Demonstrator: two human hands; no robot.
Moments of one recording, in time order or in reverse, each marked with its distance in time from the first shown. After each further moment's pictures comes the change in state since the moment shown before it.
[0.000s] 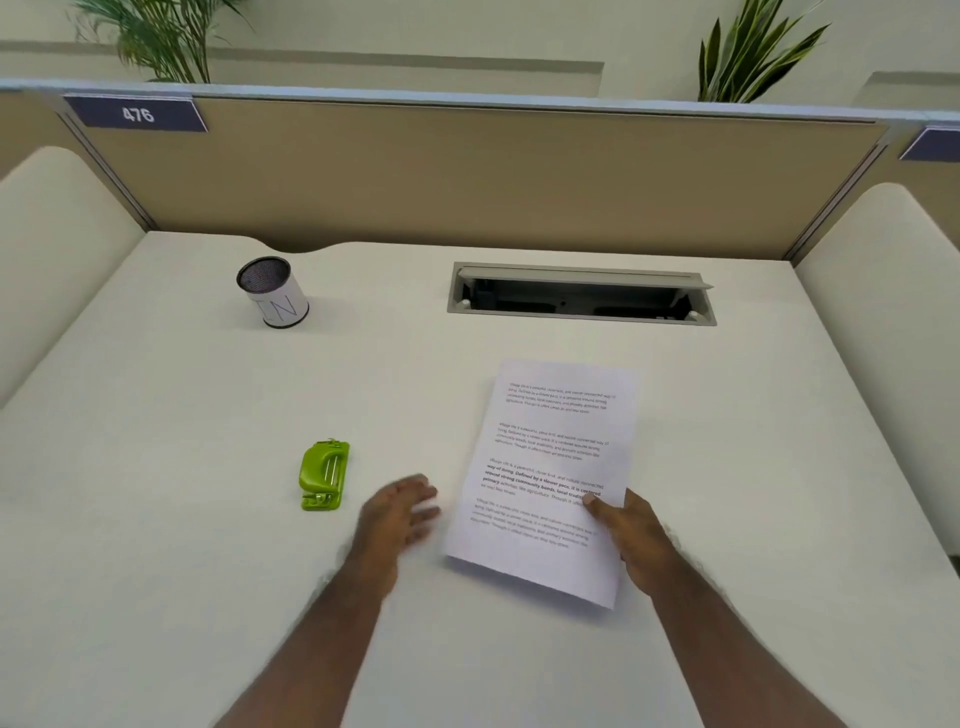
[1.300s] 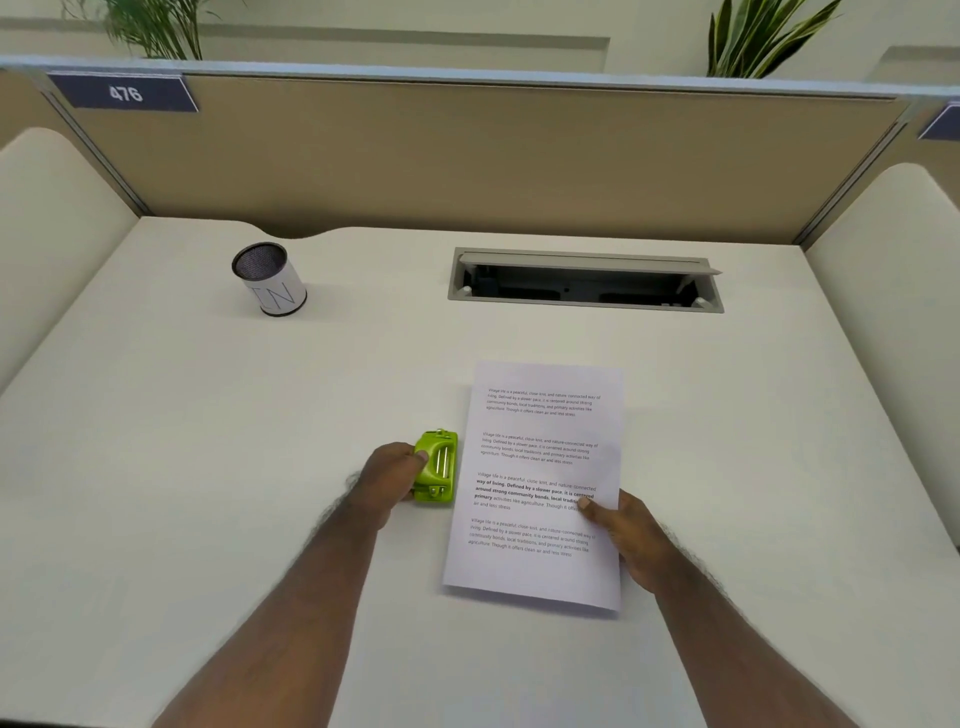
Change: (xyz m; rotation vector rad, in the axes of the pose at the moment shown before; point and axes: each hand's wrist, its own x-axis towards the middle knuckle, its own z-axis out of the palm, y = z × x) left_hand 0.047 0.032 0.005 0.515 -0.019 0.024; right_hand 0.012 0.022 -0.004 0.026 -0.165 0.030
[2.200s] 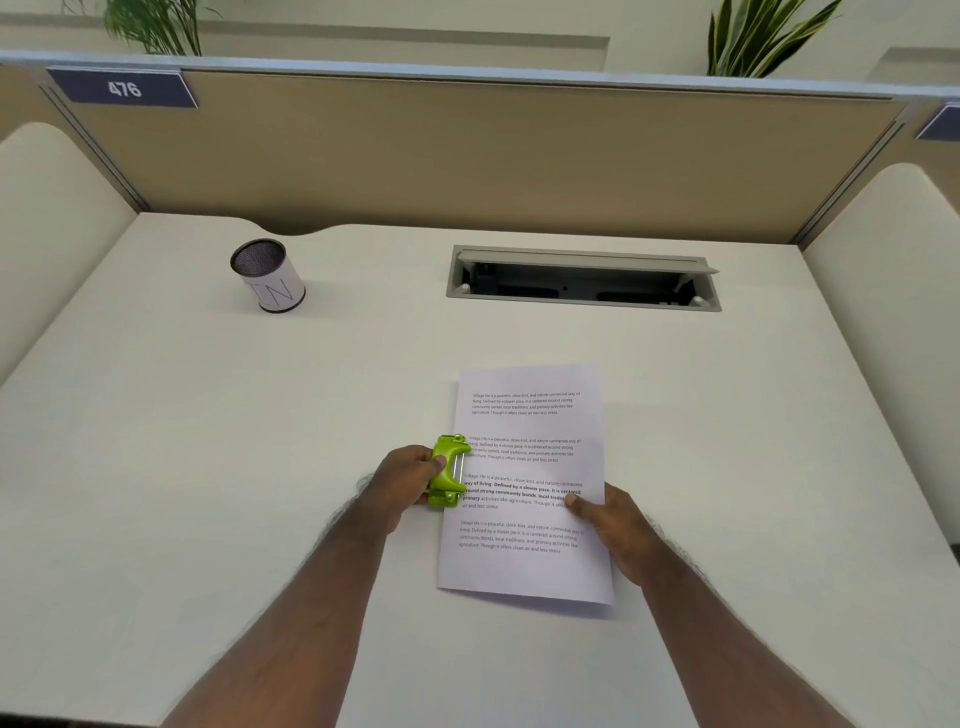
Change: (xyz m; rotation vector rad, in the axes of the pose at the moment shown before) left_hand -0.009 -0.002 0.016 -0.035 -0.091 -0.019; right_hand 0.005 0.001 0.008 -0.048 -0.010 -0.035
